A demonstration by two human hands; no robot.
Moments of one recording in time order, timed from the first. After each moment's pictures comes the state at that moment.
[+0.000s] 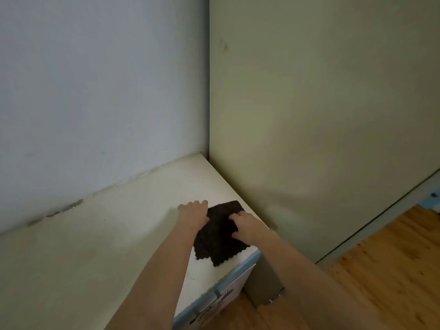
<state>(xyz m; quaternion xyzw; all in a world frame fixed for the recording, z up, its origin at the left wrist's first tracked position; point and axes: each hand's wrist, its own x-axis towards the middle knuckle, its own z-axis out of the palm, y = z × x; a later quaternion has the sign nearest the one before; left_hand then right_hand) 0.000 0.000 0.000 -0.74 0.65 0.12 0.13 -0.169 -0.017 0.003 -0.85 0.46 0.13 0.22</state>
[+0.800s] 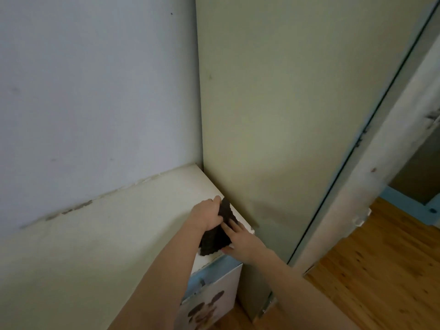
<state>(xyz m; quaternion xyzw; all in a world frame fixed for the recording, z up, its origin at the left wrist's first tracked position) -0.085 0.047 0.069 -0.72 0.67 0.17 -0.04 -0.231 0.052 0.020 -0.88 0.42 0.06 0.20</state>
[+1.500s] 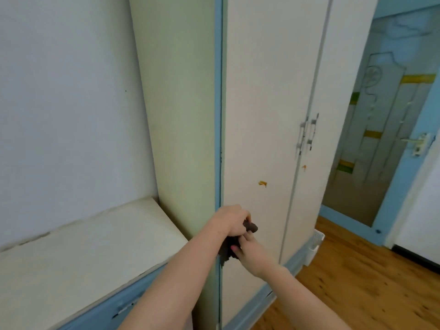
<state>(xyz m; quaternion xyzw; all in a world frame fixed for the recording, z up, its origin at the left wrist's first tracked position) -0.374 0.106 0.186 -0.59 0.81 0.03 -0.01 -0.480 0.117 0.093 -0.84 0.50 -0.13 0.17</state>
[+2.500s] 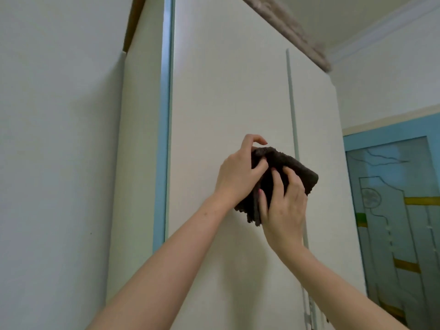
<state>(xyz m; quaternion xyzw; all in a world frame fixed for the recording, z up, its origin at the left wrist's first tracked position) -0.461 -0.035 0.562 -0.35 0.72 -0.18 -0.57 -0.548 -0.111 0.477 -0.54 0.34 -0.69 -0.34</state>
